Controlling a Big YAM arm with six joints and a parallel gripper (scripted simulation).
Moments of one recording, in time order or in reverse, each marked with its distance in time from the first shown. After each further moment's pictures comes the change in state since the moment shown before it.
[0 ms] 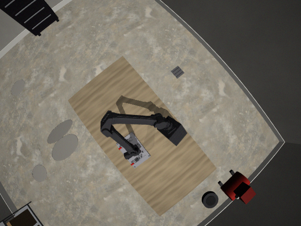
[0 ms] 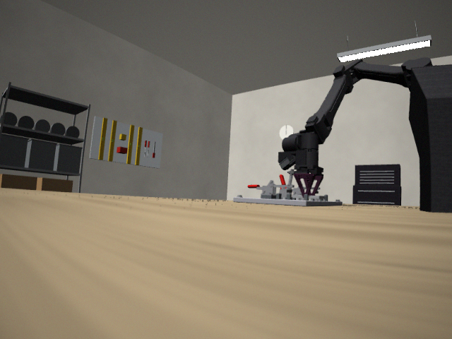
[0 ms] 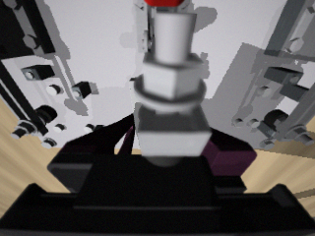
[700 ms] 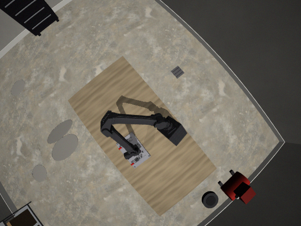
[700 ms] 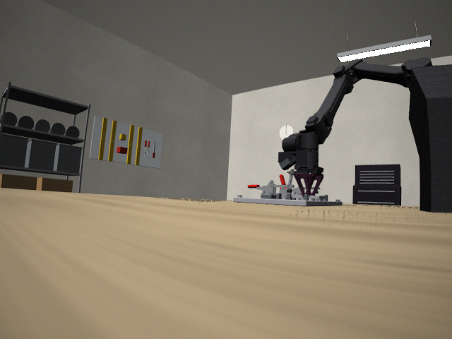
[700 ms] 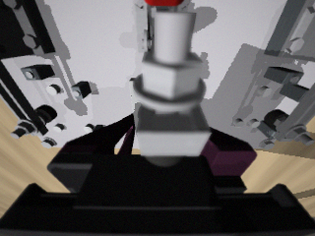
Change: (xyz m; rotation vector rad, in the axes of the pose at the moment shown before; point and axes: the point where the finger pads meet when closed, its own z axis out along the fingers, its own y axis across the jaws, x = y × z) arm 0.000 0.000 0.000 -0.001 0.001 -0.001
